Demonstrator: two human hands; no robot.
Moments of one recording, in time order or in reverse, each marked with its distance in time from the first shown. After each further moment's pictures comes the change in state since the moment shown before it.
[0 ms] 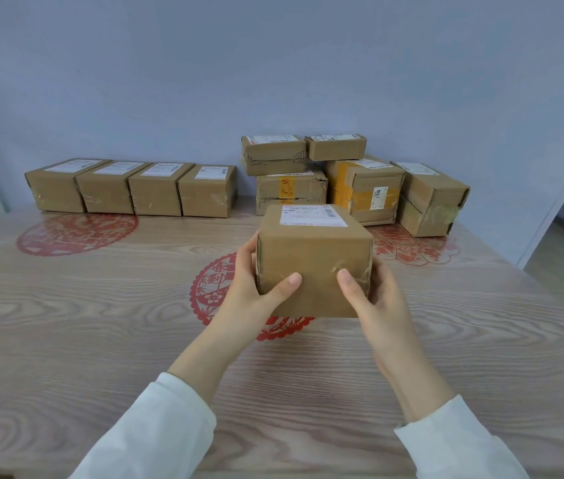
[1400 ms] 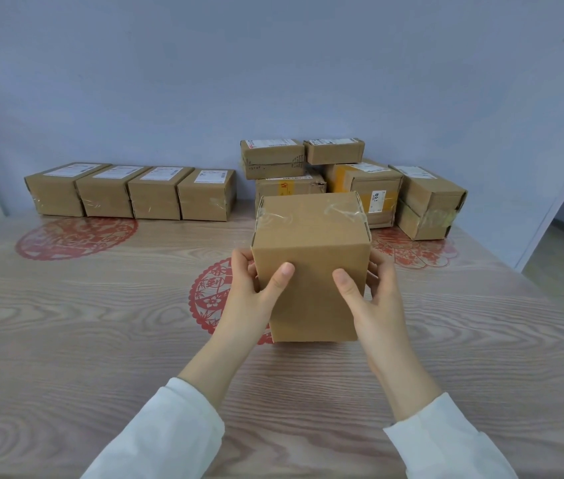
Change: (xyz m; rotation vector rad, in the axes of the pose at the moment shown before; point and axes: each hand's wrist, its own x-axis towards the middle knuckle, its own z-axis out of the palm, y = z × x) left_hand 0.001 0.003 0.011 -0.084 0.095 0.022; right_hand 0.006 0.007 0.005 -0.017 0.096 -0.080
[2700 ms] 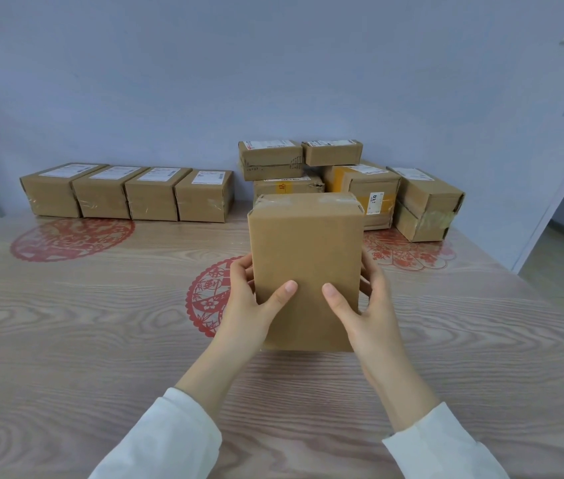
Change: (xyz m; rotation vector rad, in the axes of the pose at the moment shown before) left_hand -0.001 -0.012 -0.002 0.028 0.026 -0.047; right_hand -0.006 0.003 -0.002 -0.057 -0.042 0.033
